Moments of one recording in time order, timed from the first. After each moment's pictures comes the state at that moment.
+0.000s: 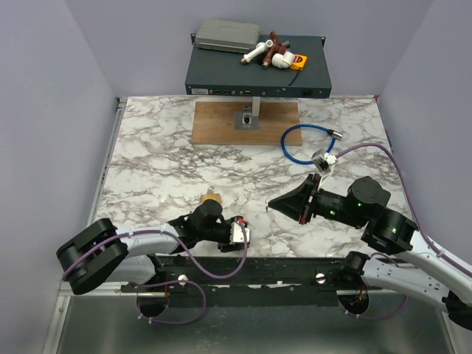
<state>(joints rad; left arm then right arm) -0.94 1.20 0.29 0.36 0.57 0.51 0.97 0.69 0.86 -0.24 -0.21 0.53</state>
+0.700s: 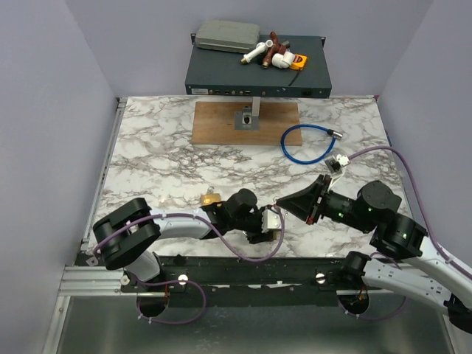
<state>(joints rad) -1.05 1.51 0.65 0.31 0.46 0.38 0.97 0.62 0.85 -0.29 -0.12 0.56</state>
